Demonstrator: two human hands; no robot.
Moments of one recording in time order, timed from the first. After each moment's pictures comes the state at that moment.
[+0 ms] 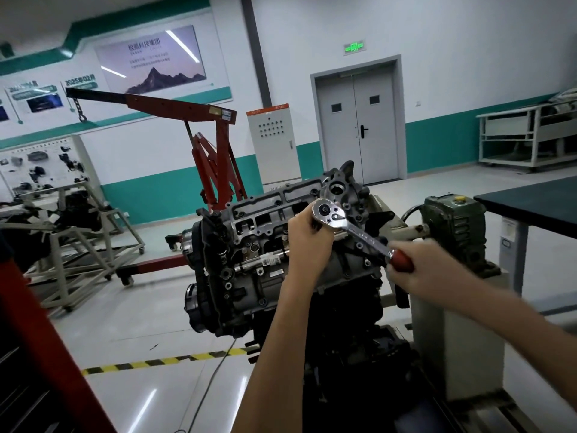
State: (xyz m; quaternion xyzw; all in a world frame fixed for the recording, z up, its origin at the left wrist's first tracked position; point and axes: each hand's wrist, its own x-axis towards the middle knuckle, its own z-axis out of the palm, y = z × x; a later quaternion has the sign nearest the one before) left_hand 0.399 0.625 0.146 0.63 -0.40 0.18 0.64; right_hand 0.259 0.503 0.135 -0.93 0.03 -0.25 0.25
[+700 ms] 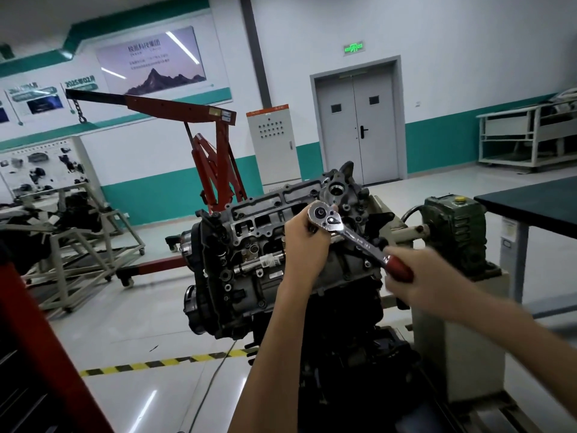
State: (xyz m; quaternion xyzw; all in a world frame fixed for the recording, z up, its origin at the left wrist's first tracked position) left_hand 0.395 0.630 0.147 0.62 -0.41 0.18 0.64; right_hand 0.258 0.504 0.125 -0.93 0.00 -0.25 0.28
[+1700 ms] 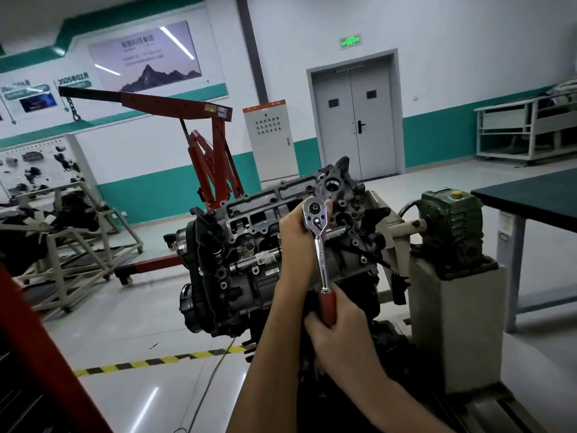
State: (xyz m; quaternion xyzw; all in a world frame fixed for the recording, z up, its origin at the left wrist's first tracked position) left_hand 0.397 0.624 0.147 0.61 -0.40 0.17 0.67; right_hand 0.279 0.624 0.078 -0.74 0.05 -0.32 0.58
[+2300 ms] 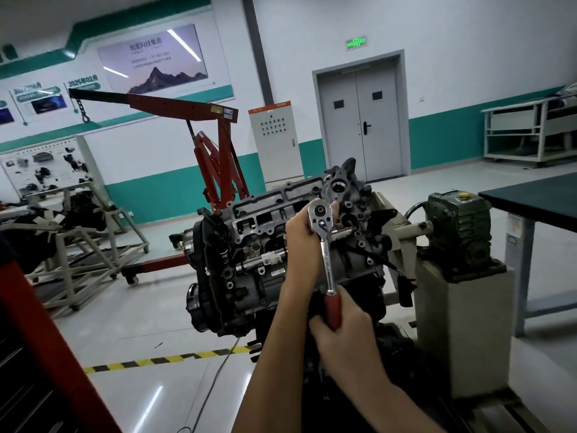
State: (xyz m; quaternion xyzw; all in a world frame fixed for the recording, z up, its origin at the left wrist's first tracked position) left_hand 0.390 0.627 0.147 0.60 -0.42 0.18 0.66; right_hand 0.281 0.627 0.071 -0.73 0.06 -0.35 0.58
